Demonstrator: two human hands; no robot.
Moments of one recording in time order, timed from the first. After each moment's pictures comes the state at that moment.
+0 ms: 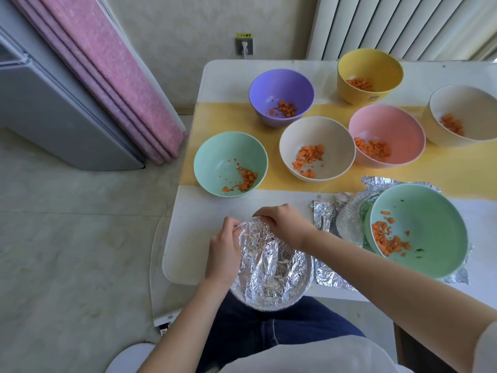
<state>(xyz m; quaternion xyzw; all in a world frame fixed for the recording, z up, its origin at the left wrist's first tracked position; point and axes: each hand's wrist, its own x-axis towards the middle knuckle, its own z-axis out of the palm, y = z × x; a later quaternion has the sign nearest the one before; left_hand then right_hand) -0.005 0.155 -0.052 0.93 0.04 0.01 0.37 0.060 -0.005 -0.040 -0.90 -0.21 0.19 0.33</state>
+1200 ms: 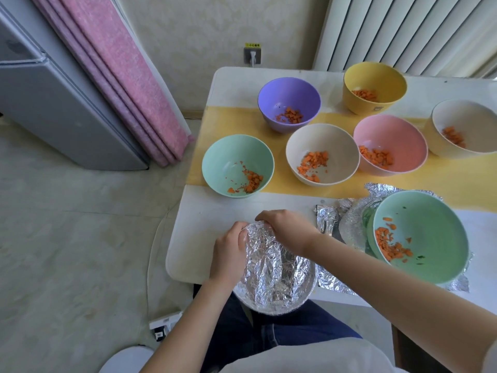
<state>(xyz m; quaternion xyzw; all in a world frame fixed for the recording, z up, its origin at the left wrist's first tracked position) -0.008 0.153 -0.047 0.92 0.06 -0.02 0.38 0.054 0.001 -0.030 -0.93 -0.25 0.20 0.18</state>
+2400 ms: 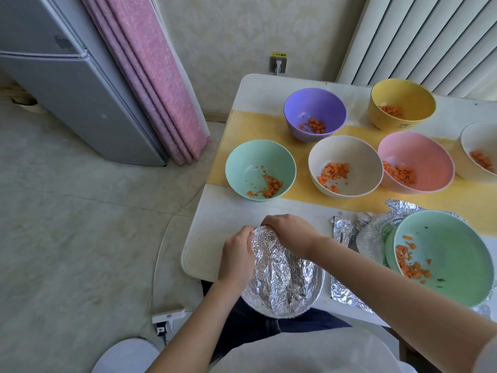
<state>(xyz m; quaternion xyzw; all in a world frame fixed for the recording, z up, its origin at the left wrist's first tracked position) -0.016 0.163 -0.037 0.92 0.11 -0.01 0.39 0.062 0.027 -0.031 -0.91 -0.30 0.21 0.17</state>
